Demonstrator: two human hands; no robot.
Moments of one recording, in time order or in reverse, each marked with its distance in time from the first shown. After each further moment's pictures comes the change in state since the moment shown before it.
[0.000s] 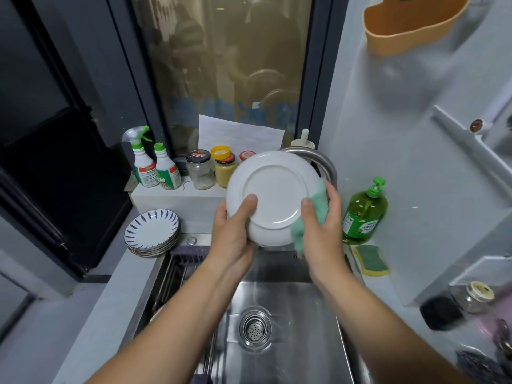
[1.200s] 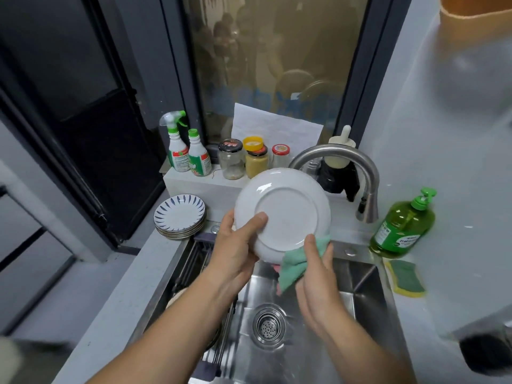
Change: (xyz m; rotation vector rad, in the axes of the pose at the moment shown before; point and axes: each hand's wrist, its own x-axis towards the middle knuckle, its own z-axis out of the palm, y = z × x) left_hand 0.002 -0.004 -0.050 0.027 0.086 -0.015; right_hand -0.037 0.067 0.012 0.296 -0.160 0.497
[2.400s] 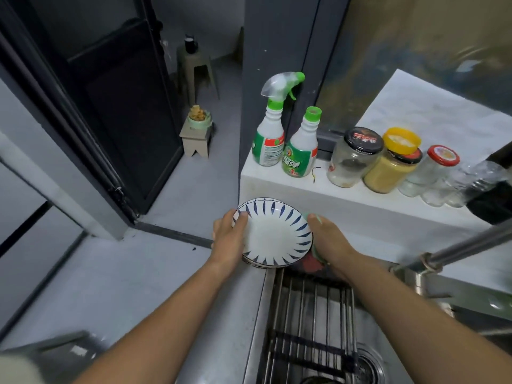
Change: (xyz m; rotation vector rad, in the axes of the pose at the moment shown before) left_hand 0.251 0.117 -0.309 0.744 0.228 -0.024; right_hand 0.216 0.175 0.266 -1.102 -0.197 0.202
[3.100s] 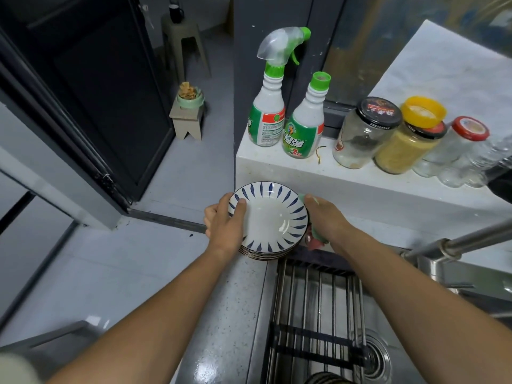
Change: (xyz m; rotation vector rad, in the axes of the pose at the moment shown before) left_hand 0.049 -0.036 0.014 0.081 0.086 -0.030; right_hand 0.042 0.000 0.013 0.001 0.010 0.085
